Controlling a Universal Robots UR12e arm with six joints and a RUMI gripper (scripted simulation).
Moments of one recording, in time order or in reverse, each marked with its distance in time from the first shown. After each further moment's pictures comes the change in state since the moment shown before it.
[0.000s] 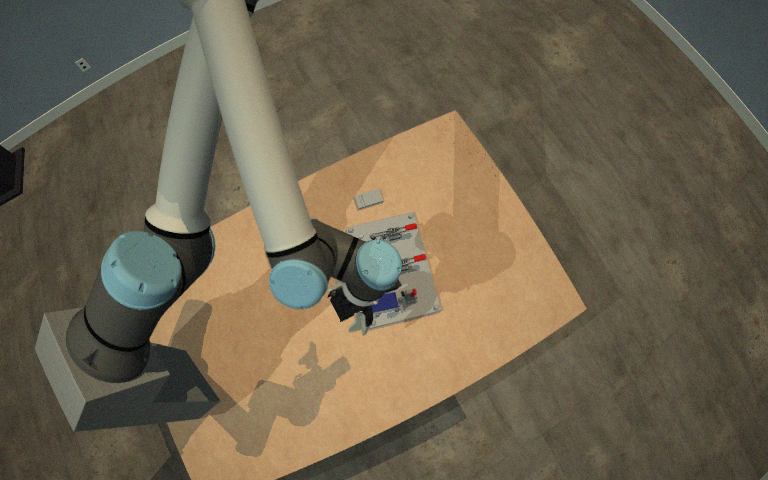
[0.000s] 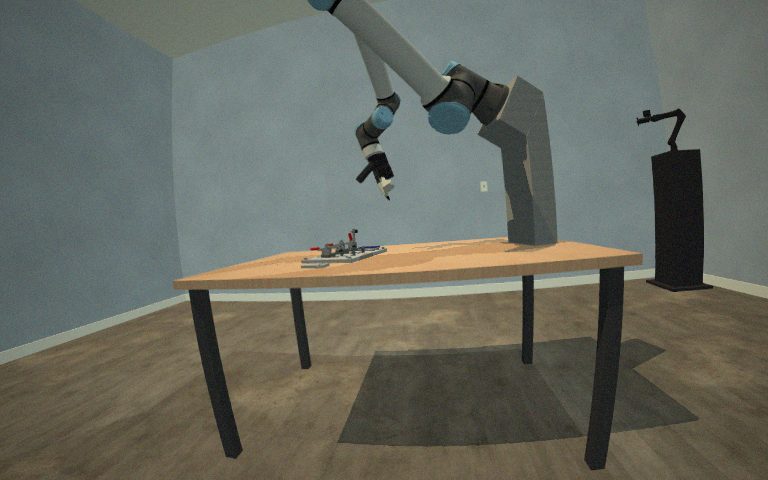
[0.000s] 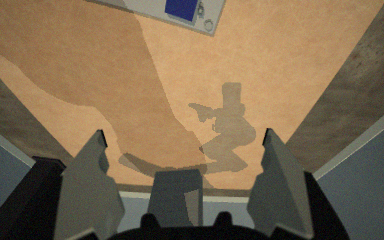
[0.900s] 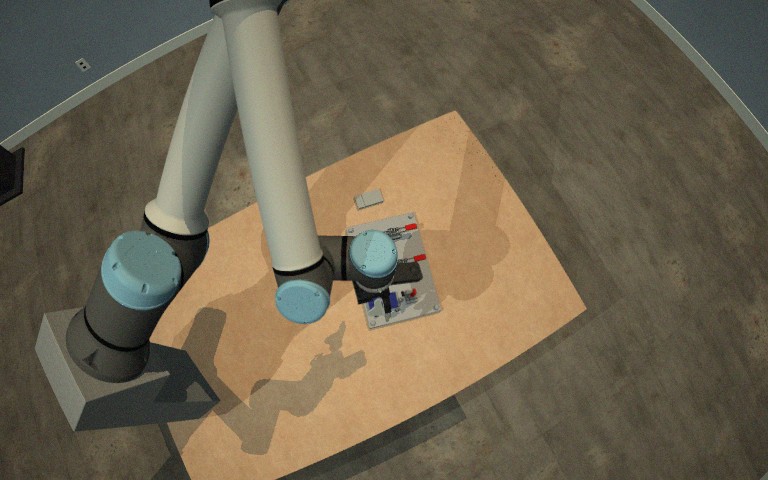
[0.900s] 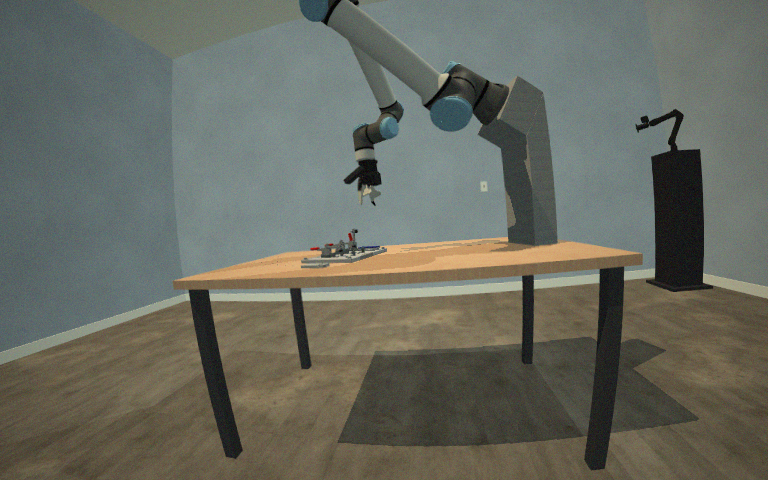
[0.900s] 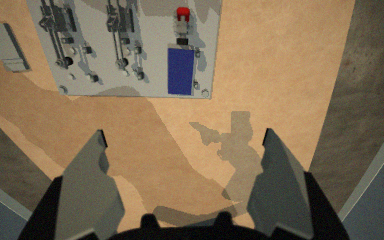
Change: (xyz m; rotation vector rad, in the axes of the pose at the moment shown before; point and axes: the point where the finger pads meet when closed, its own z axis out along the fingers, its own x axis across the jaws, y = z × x) arm -0.004 -0.093 -0.001 0.249 0.029 0.219
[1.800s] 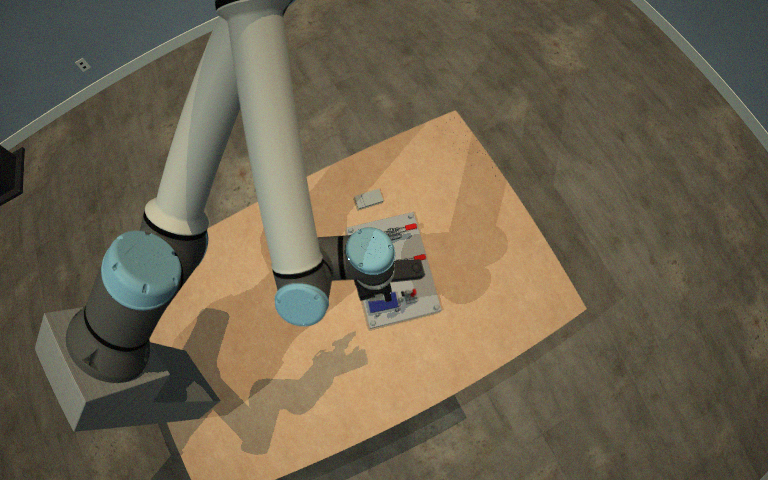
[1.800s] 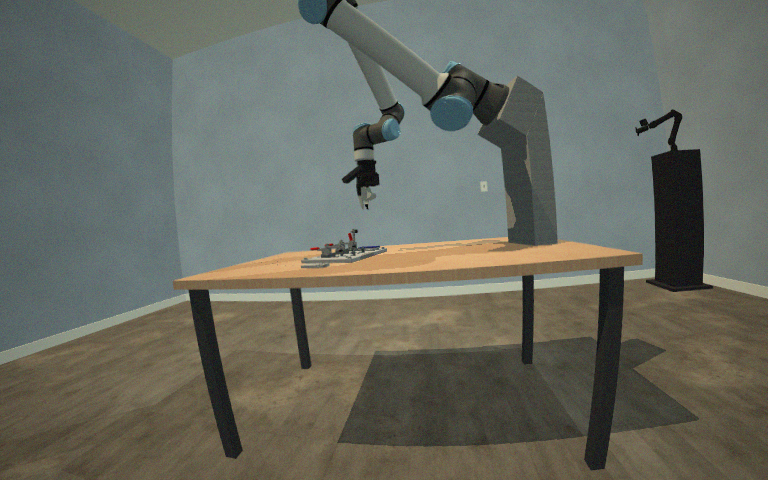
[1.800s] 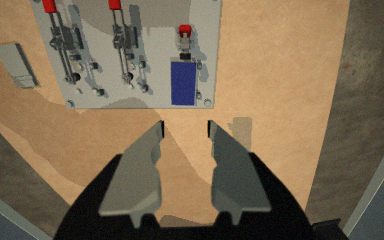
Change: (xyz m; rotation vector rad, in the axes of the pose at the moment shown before) arm -0.006 -0.014 0.000 0.052 0.002 0.033
